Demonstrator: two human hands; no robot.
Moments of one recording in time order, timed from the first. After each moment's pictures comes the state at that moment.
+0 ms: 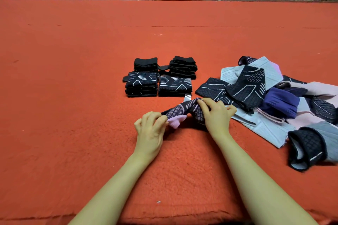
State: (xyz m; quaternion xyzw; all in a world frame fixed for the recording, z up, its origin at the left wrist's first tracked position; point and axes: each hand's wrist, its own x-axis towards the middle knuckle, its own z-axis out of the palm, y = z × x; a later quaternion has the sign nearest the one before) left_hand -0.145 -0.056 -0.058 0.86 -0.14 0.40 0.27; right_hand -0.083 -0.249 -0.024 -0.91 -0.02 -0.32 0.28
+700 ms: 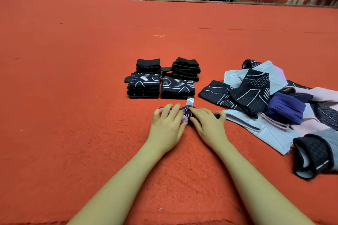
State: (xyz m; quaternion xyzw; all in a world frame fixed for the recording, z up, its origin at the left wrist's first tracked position) left_hand -0.112 -0.080 -0.048 0.90 -0.17 0.40 0.00; right_hand -0.080 -0.246 -0.059 -0.95 -0.18 -0.24 0.12
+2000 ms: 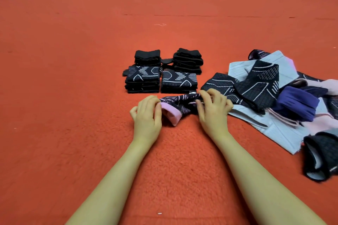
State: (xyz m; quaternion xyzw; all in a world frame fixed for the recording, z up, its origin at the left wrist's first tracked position) left_hand -0.105 -0.050 -0.053 0.86 -0.03 0.36 0.35; right_hand -0.052 -0.238 -0.060 -0.88 -0.12 -0.43 0.18
